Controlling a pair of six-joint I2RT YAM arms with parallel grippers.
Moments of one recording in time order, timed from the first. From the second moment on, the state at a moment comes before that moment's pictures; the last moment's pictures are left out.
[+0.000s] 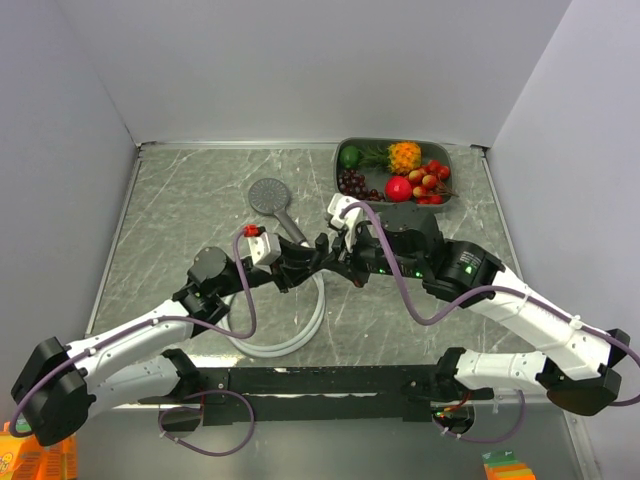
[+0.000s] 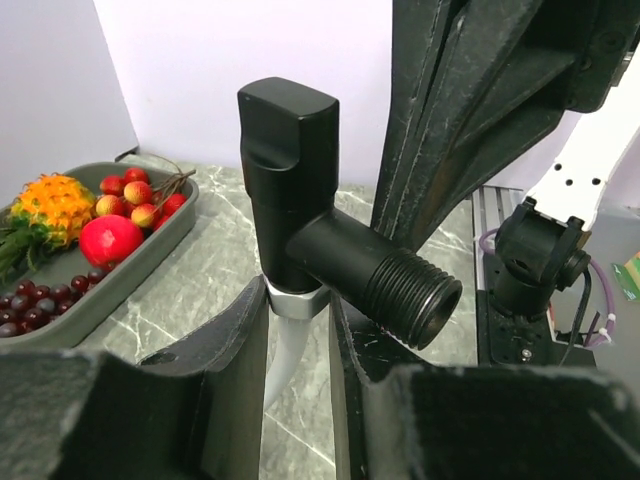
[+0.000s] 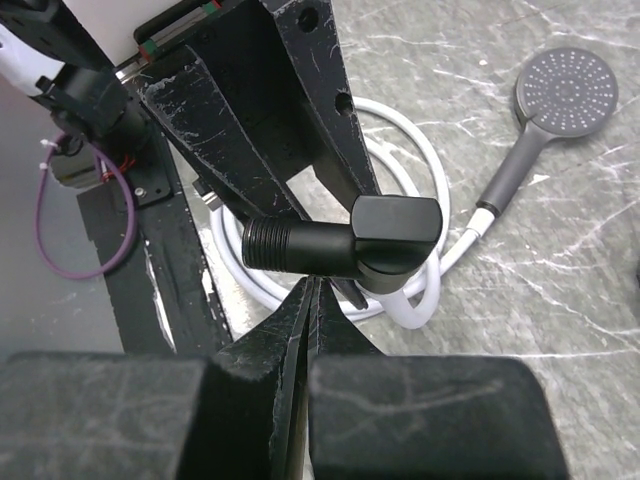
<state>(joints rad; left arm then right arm) -0.80 0.99 0.54 0.70 0.49 -0.10 0.99 1.08 1.32 -0.65 -0.18 -0.06</state>
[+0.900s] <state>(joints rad) -0.81 0.96 0.56 0.67 0.73 -0.20 0.96 1.12 1.50 -0.89 -0.45 -0.55</state>
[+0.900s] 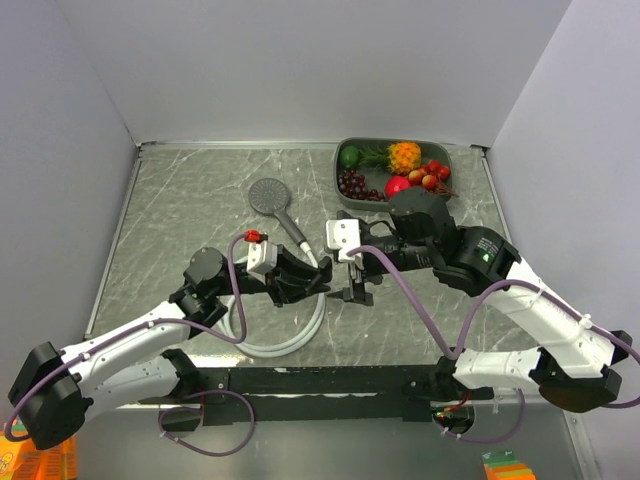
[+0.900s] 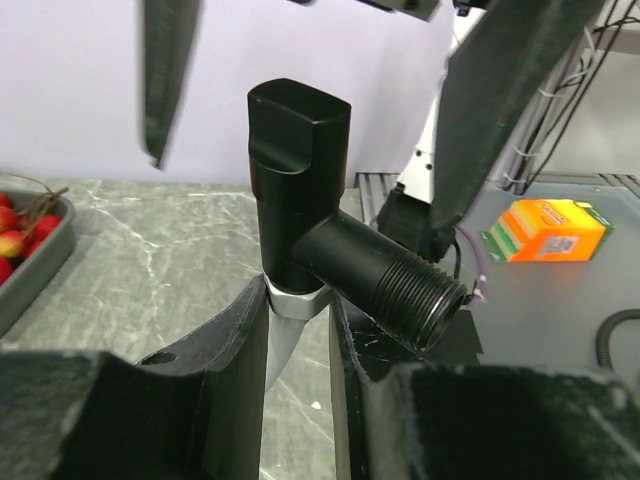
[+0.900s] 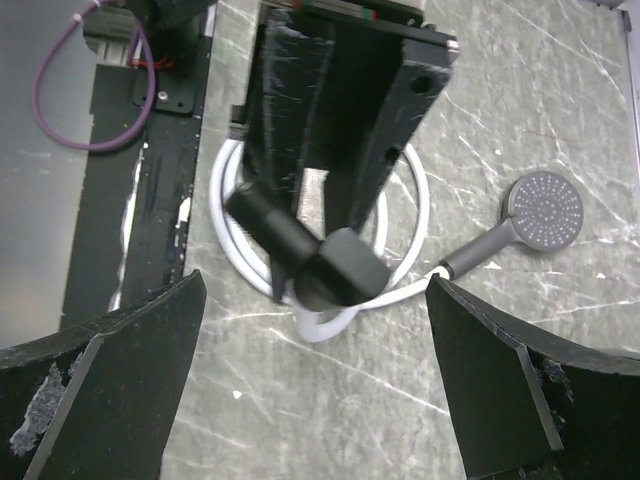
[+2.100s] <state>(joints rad) -0.80 0.95 0.54 0.68 0.76 -0.21 0.85 1.25 1.61 -1.00 -0.71 -0.63</state>
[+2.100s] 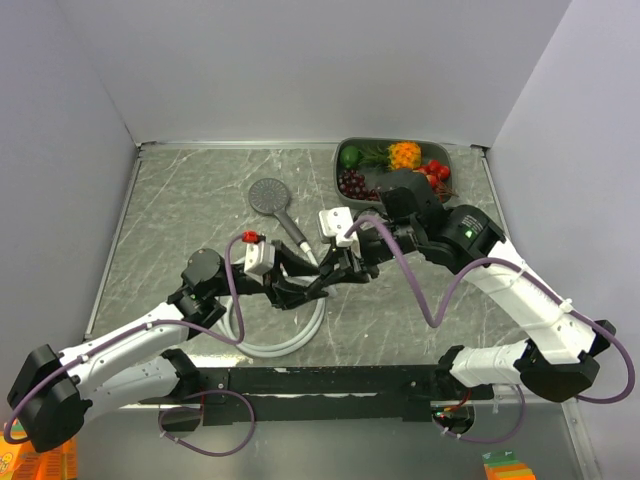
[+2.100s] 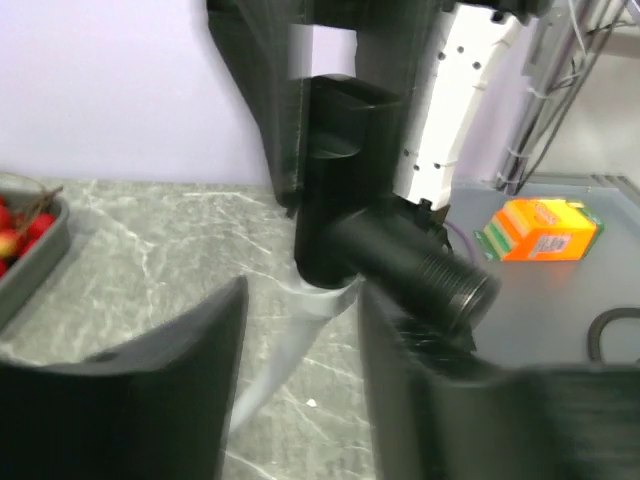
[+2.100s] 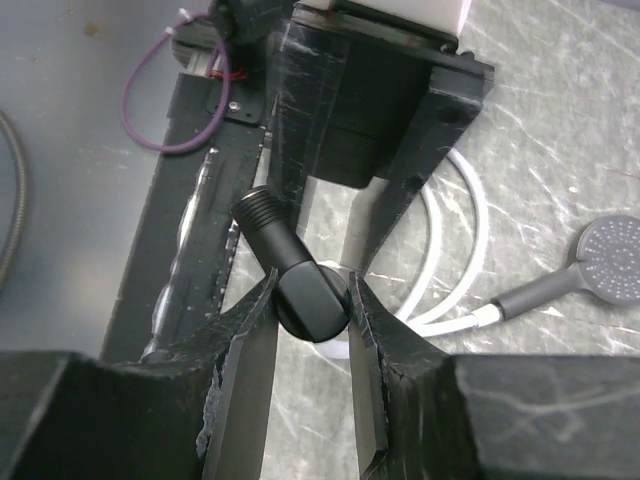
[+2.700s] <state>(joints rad) -0.79 0.93 0.56 0.67 0.74 -0.23 0.79 1.18 1.56 -0.89 -0.71 -0.53</state>
